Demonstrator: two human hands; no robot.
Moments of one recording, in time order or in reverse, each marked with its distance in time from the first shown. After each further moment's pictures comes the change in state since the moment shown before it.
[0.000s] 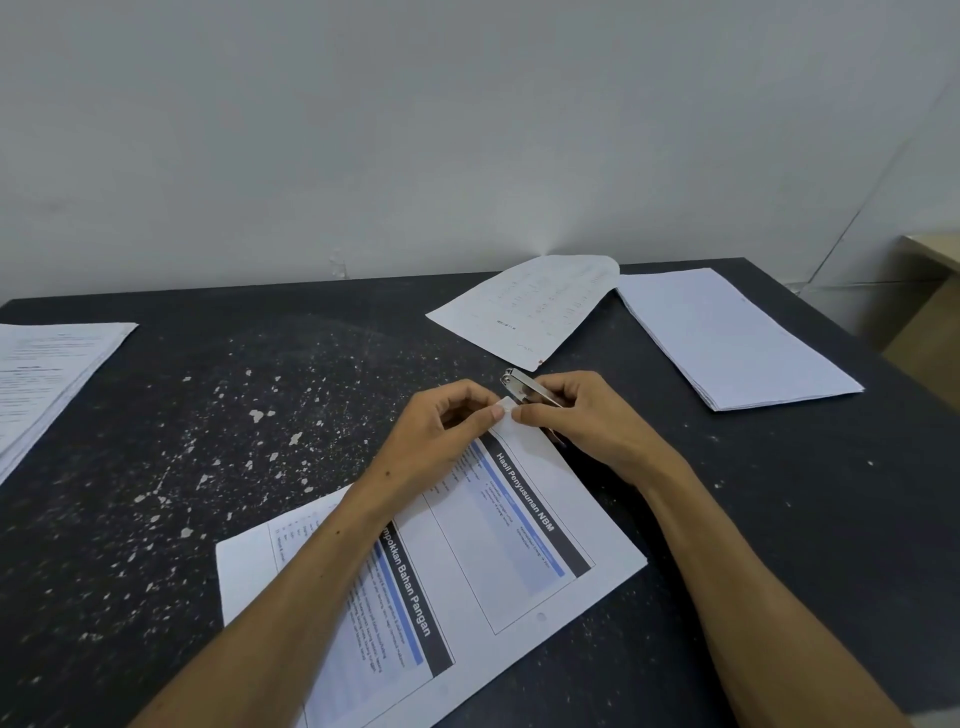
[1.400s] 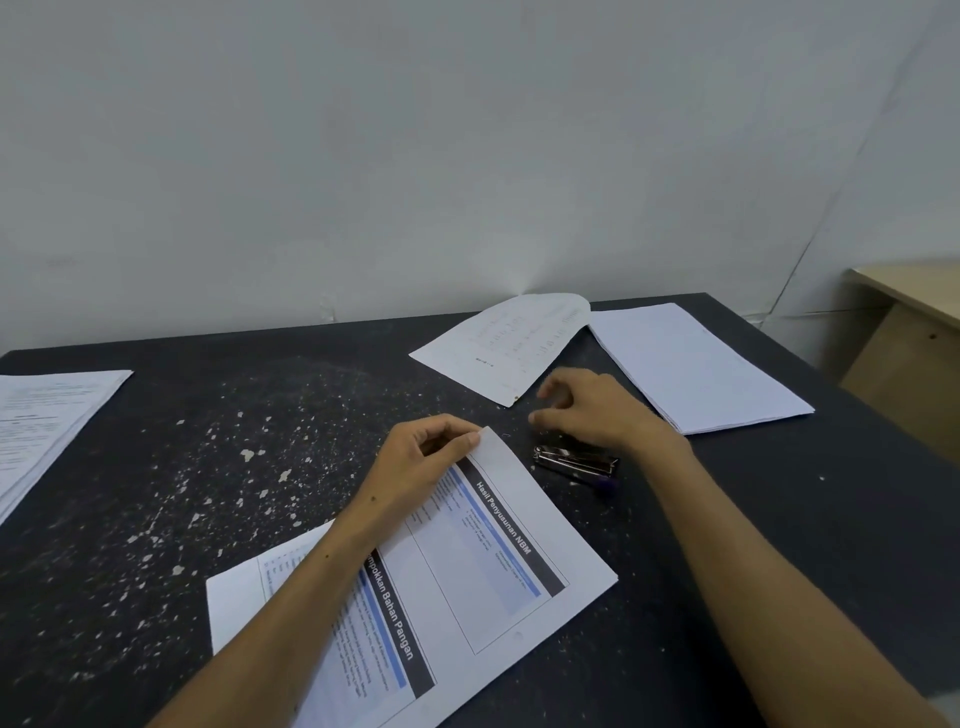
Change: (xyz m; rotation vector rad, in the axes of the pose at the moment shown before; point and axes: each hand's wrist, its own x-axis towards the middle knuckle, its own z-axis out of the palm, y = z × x) left_hand 0.000 0.003 0.003 0.011 0.076 -0.050; right_hand 0.016 -0.006 -0.051 -0.620 0.167 0.059
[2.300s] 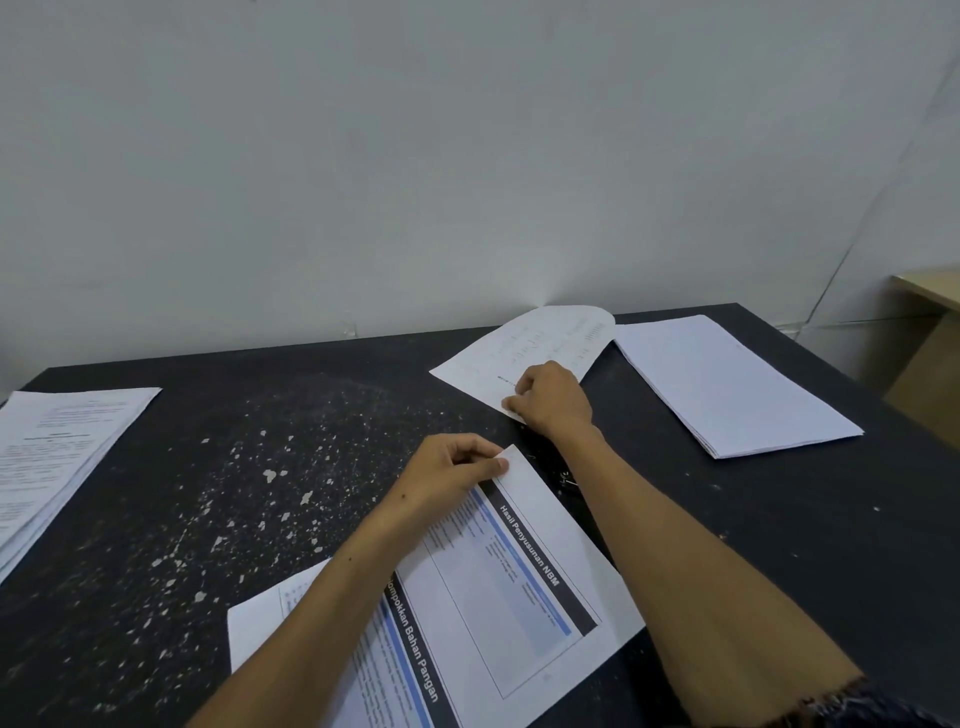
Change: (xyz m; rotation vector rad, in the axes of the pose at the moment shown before) left_hand 0.016 0.016 -0.002 -0.048 -0.074 -0.294; right_hand 0.099 -0.029 0.061 -0.005 0.236 0.109
